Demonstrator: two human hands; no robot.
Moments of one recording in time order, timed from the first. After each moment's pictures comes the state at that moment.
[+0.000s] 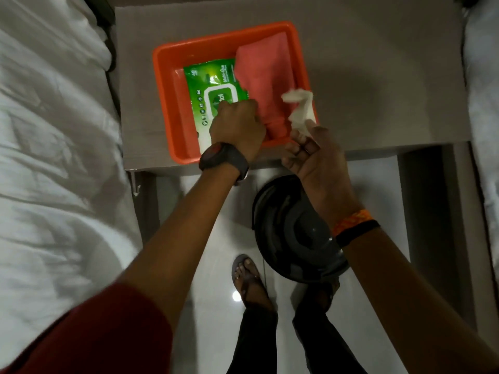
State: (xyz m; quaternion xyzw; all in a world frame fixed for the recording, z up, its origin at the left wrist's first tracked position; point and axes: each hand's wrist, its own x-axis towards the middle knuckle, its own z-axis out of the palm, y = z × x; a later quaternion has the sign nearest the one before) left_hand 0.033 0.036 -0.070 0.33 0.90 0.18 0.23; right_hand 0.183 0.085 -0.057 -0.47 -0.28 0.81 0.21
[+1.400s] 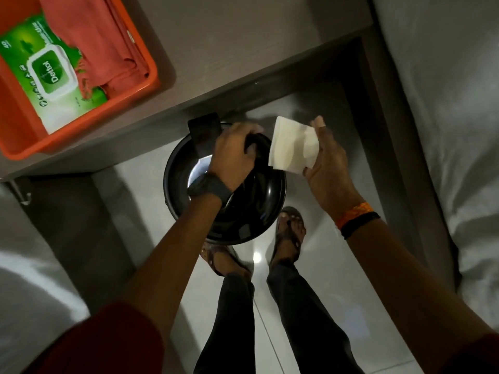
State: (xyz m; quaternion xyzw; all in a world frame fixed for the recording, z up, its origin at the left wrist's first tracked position) left_hand 0.268 0.083 -0.161 0.47 0.77 0.23 0.36; right_hand 0.437 0.147 -0.138 -0.61 -0.27 0.71 0.21
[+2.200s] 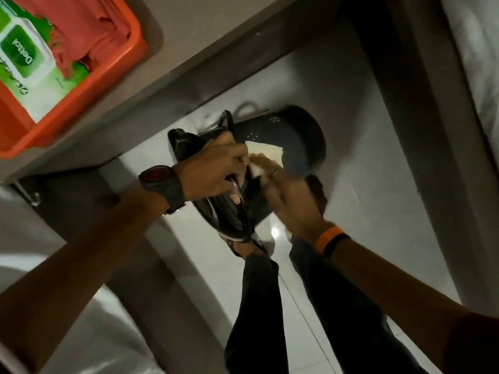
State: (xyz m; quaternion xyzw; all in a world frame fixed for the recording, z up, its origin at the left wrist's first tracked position) left_hand 0.213 0.019 -0.153 0.74 0.49 -0.03 0.45; right_hand 0.424 0.009 -0.182 -0.46 -0.70 0.55 0.04
